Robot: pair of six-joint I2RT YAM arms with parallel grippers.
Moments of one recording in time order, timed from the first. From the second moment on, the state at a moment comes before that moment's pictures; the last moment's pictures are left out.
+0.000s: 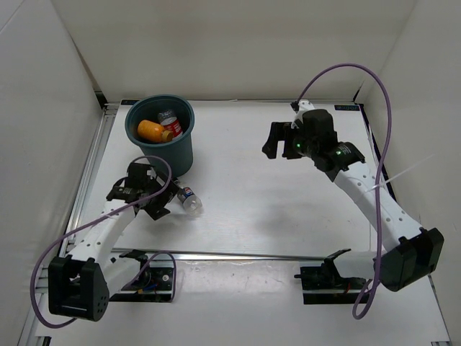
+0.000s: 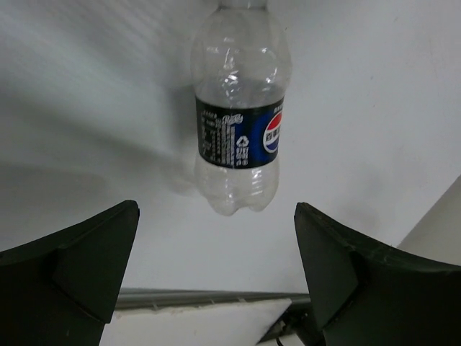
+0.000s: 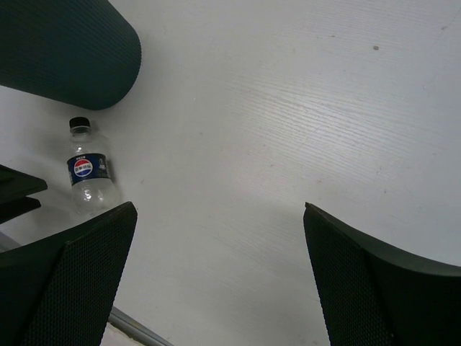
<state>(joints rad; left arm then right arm) -0.15 1.05 0.66 -0.62 0.20 -0.96 0.48 1.27 1.26 -0.55 -0.10 0.31</state>
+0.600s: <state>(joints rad) -0.33 1.35 0.73 -0.46 0.02 -0.97 0.45 1.20 1.24 -0.59 -0.14 0.28</state>
